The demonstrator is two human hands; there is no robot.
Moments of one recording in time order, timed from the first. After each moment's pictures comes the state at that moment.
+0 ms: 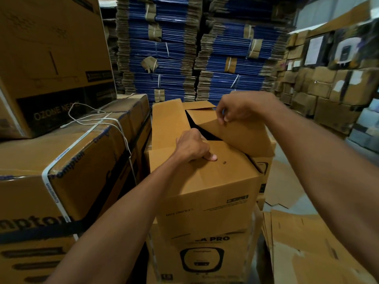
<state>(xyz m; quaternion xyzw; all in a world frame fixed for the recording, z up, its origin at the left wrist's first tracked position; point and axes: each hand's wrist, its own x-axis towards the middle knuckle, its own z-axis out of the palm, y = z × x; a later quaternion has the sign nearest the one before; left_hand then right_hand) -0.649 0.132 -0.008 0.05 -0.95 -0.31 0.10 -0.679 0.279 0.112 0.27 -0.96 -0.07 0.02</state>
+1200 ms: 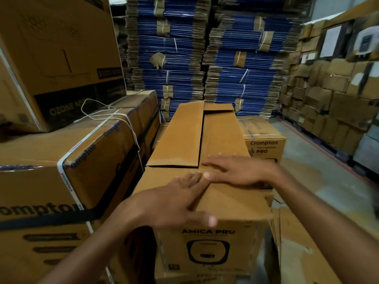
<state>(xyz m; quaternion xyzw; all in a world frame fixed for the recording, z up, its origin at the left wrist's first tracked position) -0.461 0.102 -0.004 -0.19 -0.97 -0.09 -0.16 -0.591 0.295 -0.011 0.35 -0.92 0.08 -0.16</state>
